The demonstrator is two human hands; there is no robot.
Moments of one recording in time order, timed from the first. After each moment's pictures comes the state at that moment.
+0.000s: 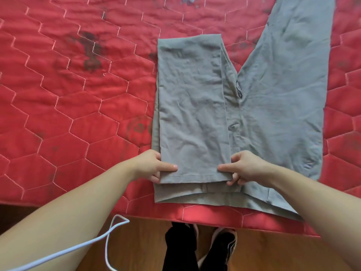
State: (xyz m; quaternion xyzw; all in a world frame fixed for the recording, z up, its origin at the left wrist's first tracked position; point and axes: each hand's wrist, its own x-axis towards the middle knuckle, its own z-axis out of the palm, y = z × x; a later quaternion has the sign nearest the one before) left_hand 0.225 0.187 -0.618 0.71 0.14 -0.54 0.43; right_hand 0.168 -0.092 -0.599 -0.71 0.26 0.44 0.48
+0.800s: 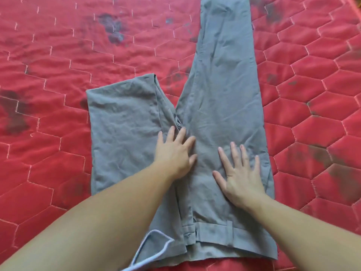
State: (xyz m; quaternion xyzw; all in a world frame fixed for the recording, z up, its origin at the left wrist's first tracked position) left_hand 0.304 -0.048 -0.631 0.92 -0.34 -0.20 -0.03; right_hand 0.159 -0.208 -0.655 -0.97 0.15 0.18 0.03
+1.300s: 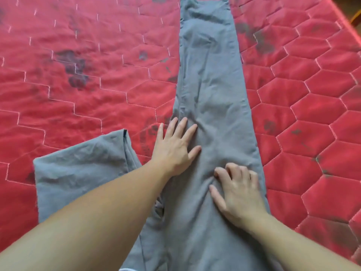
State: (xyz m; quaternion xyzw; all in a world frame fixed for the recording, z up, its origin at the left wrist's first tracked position) left_hand 0.473 -0.173 -0.673 0.92 -0.38 -0.12 0.04; right_hand 0.292 -0.291 -0.659 -0.99 0.14 -0.01 0.08
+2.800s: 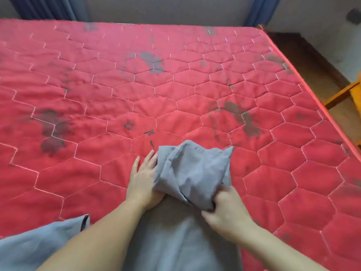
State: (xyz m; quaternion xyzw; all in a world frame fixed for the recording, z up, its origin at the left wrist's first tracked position) left_hand 0.603 -0.233 -0.683 0.94 -0.29 -0.11 0.13; right_hand 0.467 -0.415 -0.605 -0.95 0.07 0.02 0.30
